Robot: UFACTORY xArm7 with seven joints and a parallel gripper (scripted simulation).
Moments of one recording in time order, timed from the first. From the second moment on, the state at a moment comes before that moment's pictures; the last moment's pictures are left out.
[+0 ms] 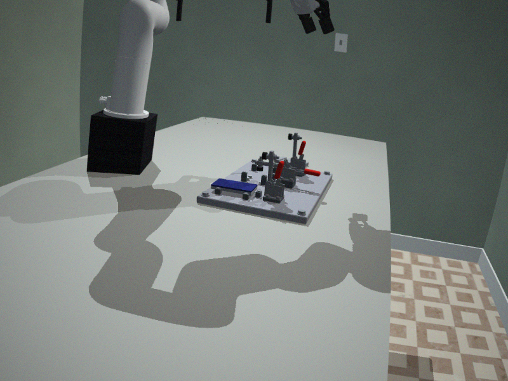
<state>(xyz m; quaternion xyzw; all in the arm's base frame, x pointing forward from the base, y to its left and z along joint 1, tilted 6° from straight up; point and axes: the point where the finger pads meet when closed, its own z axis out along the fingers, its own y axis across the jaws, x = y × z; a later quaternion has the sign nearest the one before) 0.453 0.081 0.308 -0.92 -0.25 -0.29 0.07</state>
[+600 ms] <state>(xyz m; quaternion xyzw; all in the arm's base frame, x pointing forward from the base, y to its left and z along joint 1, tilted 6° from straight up) 0.431 -0.031 0.216 -0.98 -0.11 -0.19 0.04</state>
